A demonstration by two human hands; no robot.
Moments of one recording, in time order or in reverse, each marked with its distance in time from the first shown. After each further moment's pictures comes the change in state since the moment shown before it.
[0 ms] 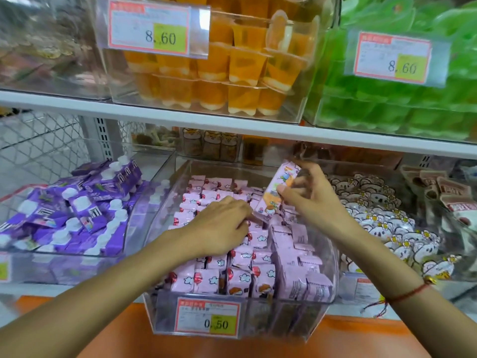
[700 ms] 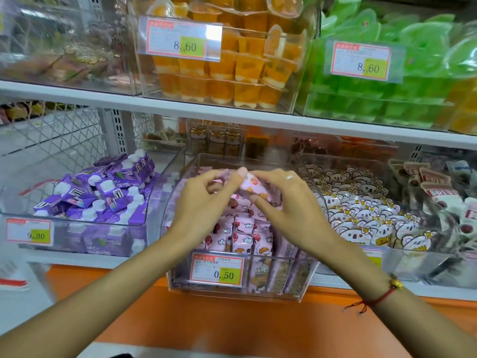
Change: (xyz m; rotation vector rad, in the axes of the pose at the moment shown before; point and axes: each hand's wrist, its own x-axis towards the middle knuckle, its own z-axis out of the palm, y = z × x) left_hand -0.073 0.040 -0.017 -0.947 0.657 -0.206; right_hand -0.067 -0.027 0.032 -0.626 0.019 -0.522
